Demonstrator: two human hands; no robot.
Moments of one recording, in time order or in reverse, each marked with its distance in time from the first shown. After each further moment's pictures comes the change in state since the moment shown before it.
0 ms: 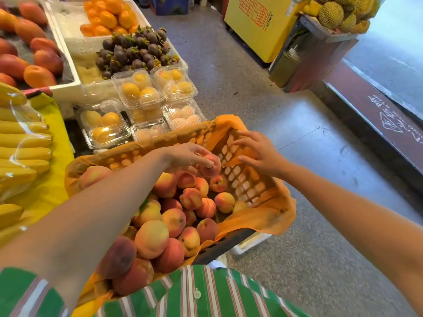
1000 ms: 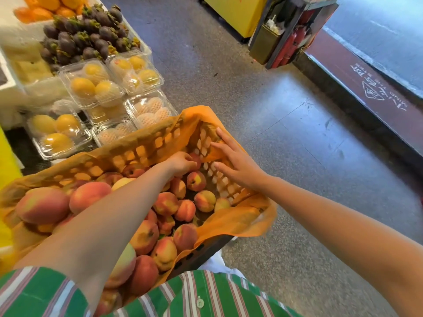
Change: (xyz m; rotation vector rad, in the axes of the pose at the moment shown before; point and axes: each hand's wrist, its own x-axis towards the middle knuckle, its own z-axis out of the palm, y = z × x) left_hand 0.102 -0.028 0.037 0.345 0.294 -0.175; right_hand -0.020 0.026 0.043 0.180 0.070 0.043
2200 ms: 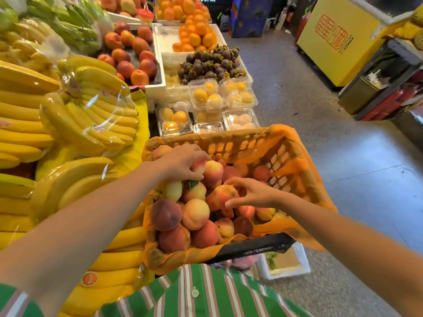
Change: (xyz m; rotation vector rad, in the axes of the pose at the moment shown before) left_hand -0.183 -0.098 -0.098 0.692 0.310 0.259; right_hand 0.014 -0.122 0.056 0.238 -0.665 -0.079
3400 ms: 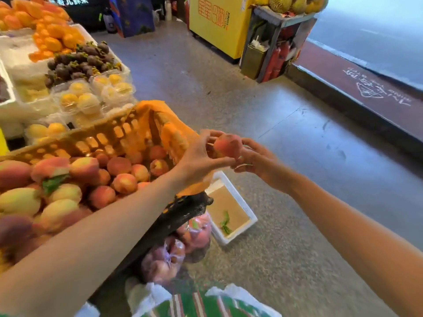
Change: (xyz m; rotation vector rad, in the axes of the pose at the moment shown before) left_hand 0.076 0.333 0.078 -1.004 0.110 0.268; right_hand -0.282 0.112 -0.025 0.918 0.664 -0.016
